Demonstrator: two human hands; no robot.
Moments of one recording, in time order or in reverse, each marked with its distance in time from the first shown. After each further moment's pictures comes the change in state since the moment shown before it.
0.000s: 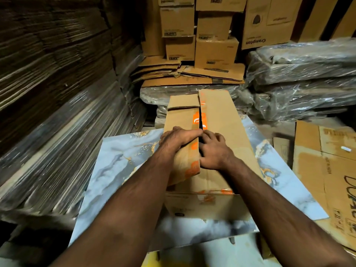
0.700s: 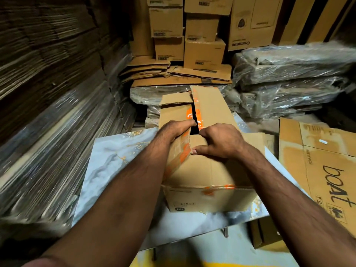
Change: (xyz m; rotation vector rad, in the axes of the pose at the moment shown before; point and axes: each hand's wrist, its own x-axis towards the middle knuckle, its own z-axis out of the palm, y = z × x) left_hand -0.041 -0.005 -0.040 -0.214 -0.148 0.171; right_hand -0.048 -0.023 -0.086 -0.062 0.181 -0.094
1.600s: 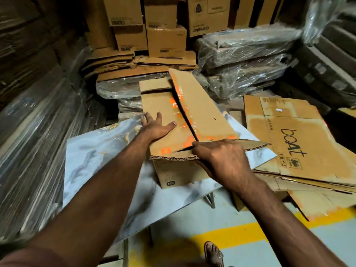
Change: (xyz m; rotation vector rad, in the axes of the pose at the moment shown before) left_hand 0.019 -0.070 0.021 0.592 -0.071 0.288; right_hand -0.142 -0.089 0.011 -0.114 0.303 0.153
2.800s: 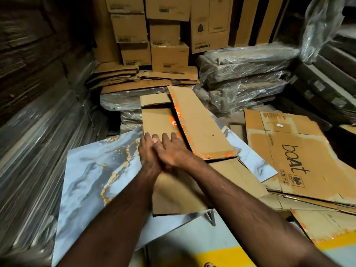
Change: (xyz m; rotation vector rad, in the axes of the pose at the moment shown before) left_hand -0.025 -0.002 0.041 0.020 0.518 0.054; right_hand 0.125 -0.043 0.063 0.589 -0.548 0.467
